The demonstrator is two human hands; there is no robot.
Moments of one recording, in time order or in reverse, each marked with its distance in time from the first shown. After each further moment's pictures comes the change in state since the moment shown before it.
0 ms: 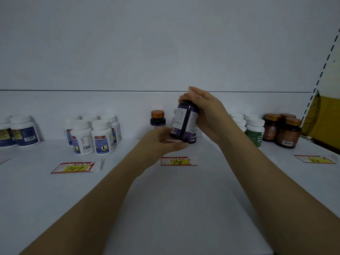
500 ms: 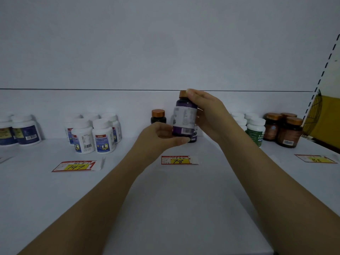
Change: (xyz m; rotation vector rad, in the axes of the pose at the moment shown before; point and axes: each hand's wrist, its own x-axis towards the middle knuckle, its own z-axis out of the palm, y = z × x) left_hand -0.004 0.002 -0.001 -0.062 0.114 0.012; right_hand -0.001 0.001 -0.001 -0.068 0.004 0.007
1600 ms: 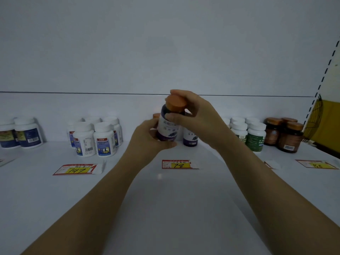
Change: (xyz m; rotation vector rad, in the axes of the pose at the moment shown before) left_hand 0.007 -0.006 -0.011 0.007 0.167 0.191; right_hand -0.021 -0.006 0.020 -0.562 -0.192 -0.321
